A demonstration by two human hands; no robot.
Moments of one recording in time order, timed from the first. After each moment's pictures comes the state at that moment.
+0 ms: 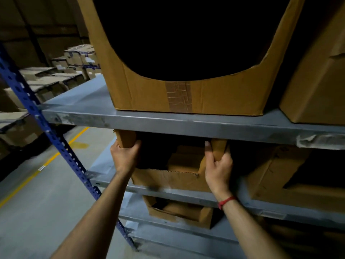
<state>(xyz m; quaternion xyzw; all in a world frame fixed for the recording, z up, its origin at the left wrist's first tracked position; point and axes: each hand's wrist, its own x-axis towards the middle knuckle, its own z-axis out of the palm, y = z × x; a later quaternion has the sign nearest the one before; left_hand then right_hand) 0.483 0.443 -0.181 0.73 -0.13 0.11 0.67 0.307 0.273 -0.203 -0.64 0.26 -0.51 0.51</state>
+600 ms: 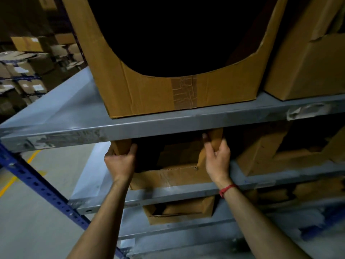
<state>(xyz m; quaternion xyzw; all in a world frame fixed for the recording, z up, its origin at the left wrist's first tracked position) 0.521 0.437 -0.193 0.71 -0.17 0.05 0.68 0.320 0.293 -0.204 -0.61 0.34 -0.53 0.48</state>
